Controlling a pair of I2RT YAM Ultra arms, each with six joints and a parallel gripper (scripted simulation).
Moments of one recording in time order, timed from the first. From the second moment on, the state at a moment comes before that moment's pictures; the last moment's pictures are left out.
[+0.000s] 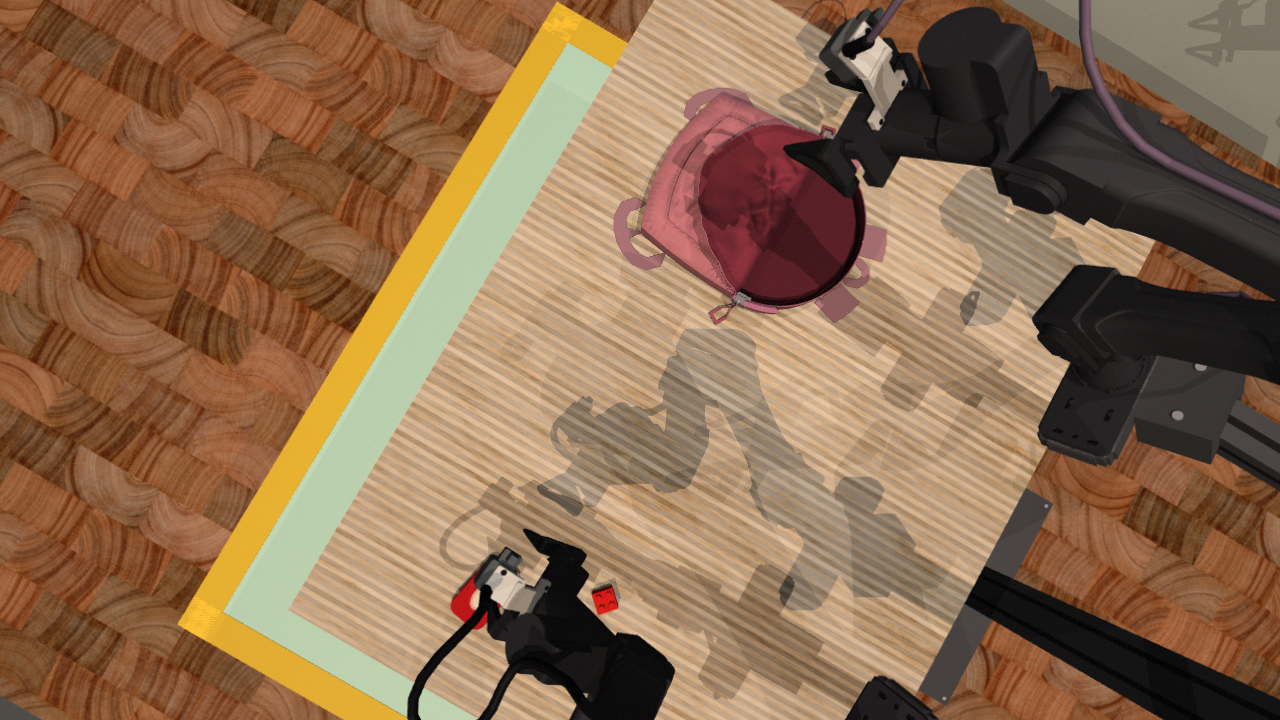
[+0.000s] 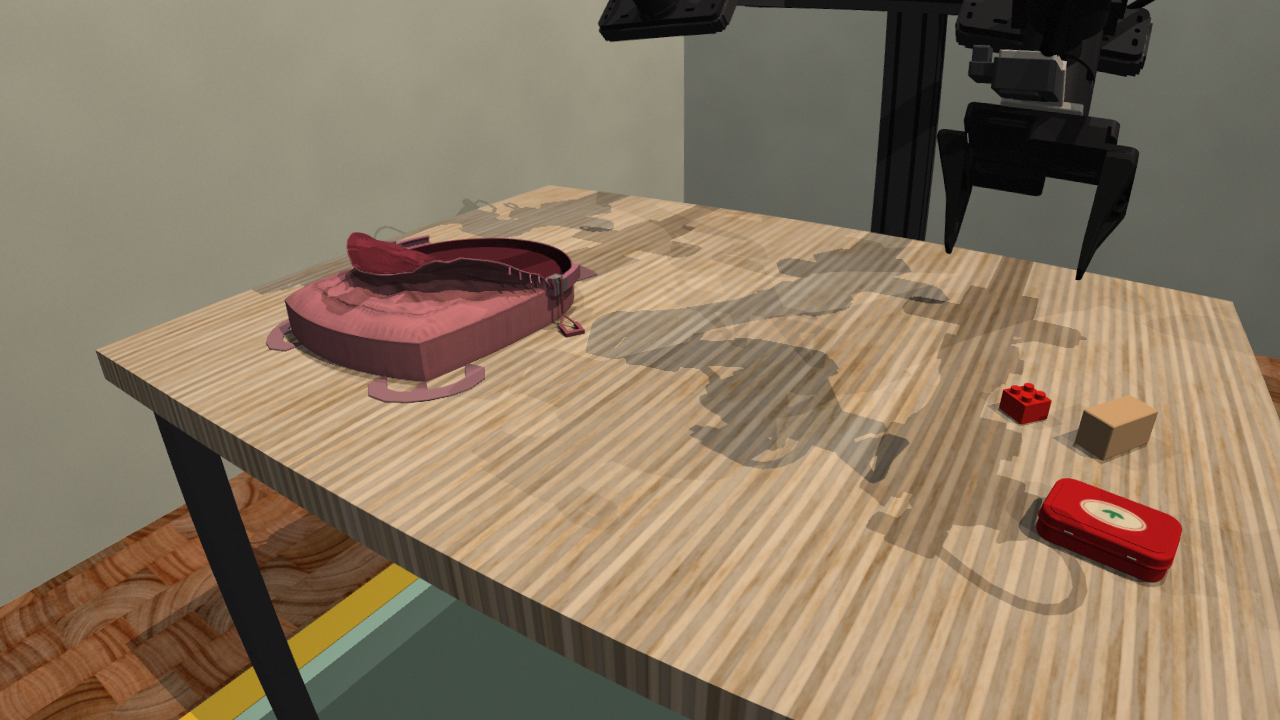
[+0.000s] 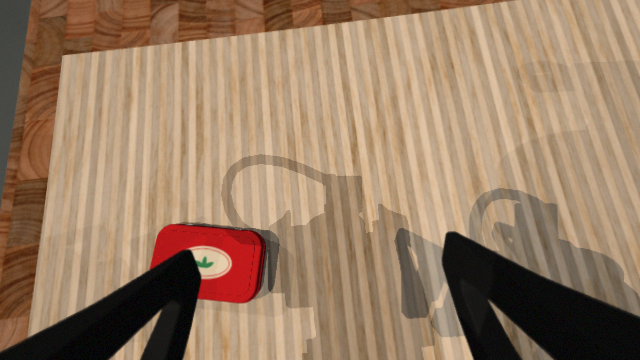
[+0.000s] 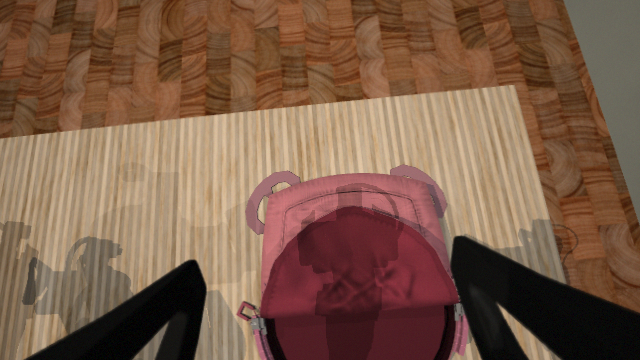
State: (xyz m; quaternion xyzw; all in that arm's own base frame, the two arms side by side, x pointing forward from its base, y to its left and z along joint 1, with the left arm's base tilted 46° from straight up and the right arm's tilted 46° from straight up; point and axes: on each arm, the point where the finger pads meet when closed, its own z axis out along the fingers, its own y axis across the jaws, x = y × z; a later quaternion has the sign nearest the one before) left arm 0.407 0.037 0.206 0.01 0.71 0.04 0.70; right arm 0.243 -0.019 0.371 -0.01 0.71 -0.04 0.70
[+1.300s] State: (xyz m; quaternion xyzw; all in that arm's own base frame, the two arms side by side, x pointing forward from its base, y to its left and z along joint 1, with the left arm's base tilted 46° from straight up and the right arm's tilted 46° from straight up) left arm 0.407 0.037 0.206 0.01 0.71 0.04 0.70; right arm 0.243 -0.018 0.371 -0.01 0.71 -0.04 0.70
